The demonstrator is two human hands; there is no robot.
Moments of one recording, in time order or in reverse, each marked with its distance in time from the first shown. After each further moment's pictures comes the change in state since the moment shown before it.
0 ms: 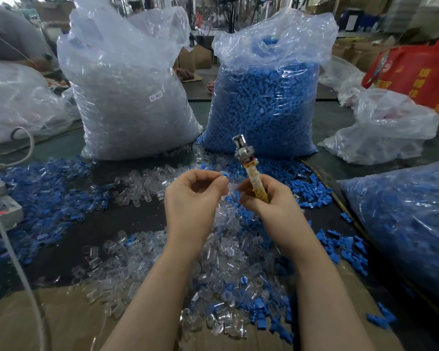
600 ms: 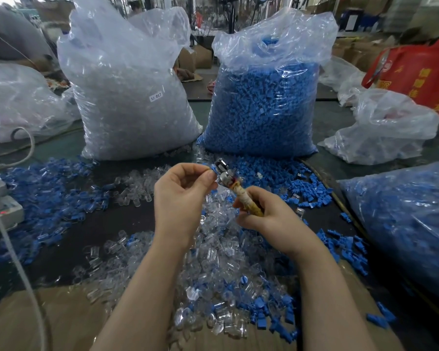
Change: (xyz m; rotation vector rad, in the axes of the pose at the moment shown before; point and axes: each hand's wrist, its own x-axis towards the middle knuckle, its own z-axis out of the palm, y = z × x) left_hand 0.010 0.000 -0.014 -0.077 -0.030 0.060; right_hand -0.003 0.005 -0.009 -0.188 -0.247 0.071
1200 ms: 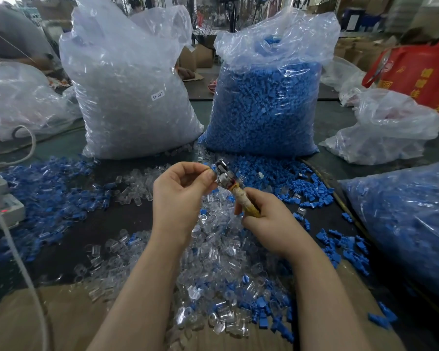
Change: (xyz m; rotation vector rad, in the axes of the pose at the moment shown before) left_hand 0.001 0.006 -0.003 -0.025 -0.019 -0.048; right_hand 0.002 0.001 0.007 -0.117 0.045 -0.026
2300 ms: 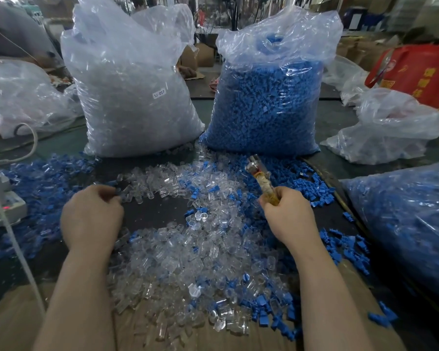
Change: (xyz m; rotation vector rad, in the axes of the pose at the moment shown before) left_hand 0.025 -0.012 -0.111 1.185 0.399 -0.156; right_hand 0.010 0.020 -0.005 -0.292 0.383 0.301
